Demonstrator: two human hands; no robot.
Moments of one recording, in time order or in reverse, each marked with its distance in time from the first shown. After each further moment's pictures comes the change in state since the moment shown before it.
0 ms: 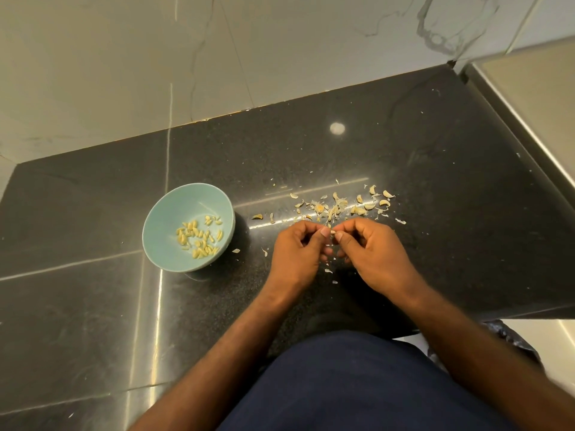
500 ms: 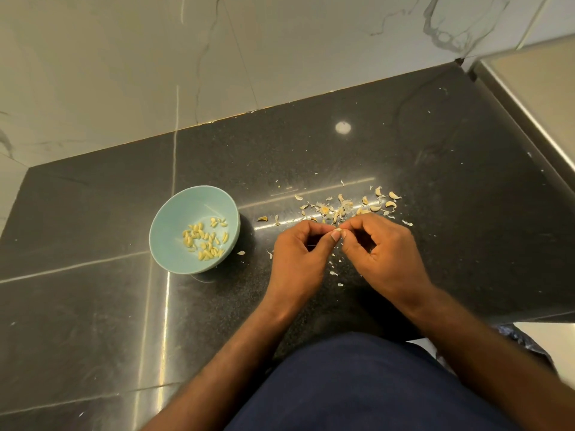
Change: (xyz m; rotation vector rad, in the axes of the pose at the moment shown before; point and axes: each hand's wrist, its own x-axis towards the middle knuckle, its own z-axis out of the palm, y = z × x) left_hand -0.015 0.019 -0.005 0.007 0.040 0.100; right_hand -0.003 -0.009 -0.006 -0.221 0.148 -0.412
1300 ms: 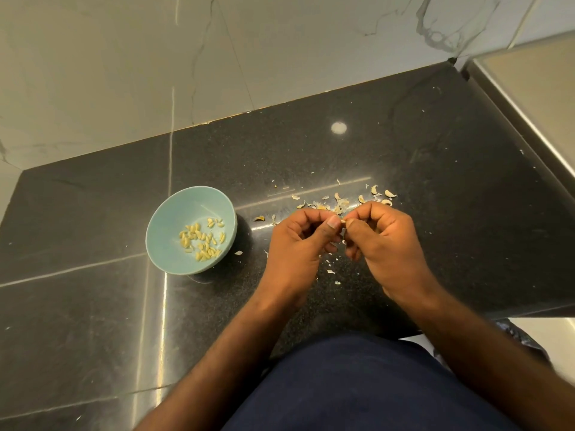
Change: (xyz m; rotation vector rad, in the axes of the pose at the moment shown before) left_hand -0.001 0.018 -0.002 -0.362 -0.113 -0.020; right_hand 0.008 -0.030 -0.006 0.570 0.042 0.361
